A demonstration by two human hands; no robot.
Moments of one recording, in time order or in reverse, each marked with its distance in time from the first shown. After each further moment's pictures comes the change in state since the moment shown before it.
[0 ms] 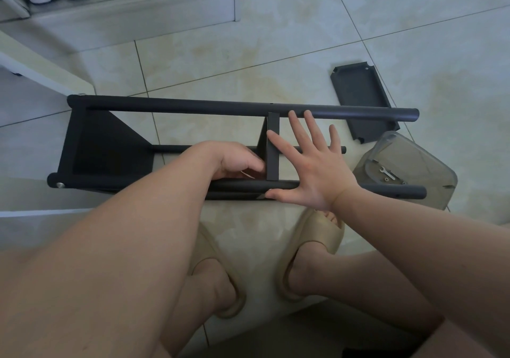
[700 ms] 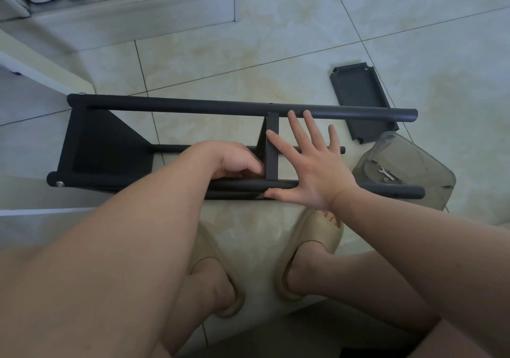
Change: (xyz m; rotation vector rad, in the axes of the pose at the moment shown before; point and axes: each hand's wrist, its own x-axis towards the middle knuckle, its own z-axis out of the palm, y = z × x) left_hand -0.004 0.002 -0.001 0.092 -0.006 -0.008; right_hand 0.000 0.000 0.000 -0.002 -0.003 -0.003
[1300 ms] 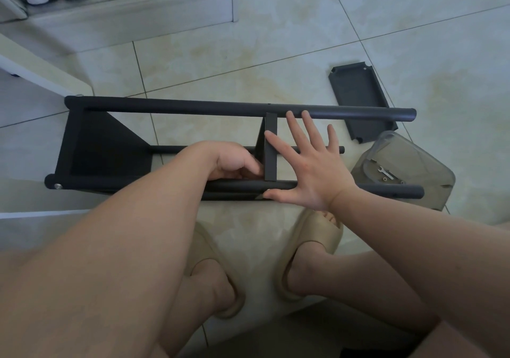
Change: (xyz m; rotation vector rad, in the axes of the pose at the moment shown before) left_hand -0.001 -0.002 -0.003 -0.052 -0.059 -0.009; right_hand 0.000 0.000 0.002 -0.005 0.031 -0.005
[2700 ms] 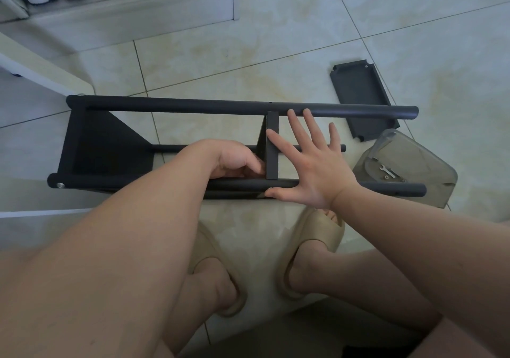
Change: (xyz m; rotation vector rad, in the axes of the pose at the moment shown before) left_hand -0.004 0.003 0.003 0.014 -0.019 -0.017; right_hand 0.000 0.001 0.001 0.000 0.001 0.000
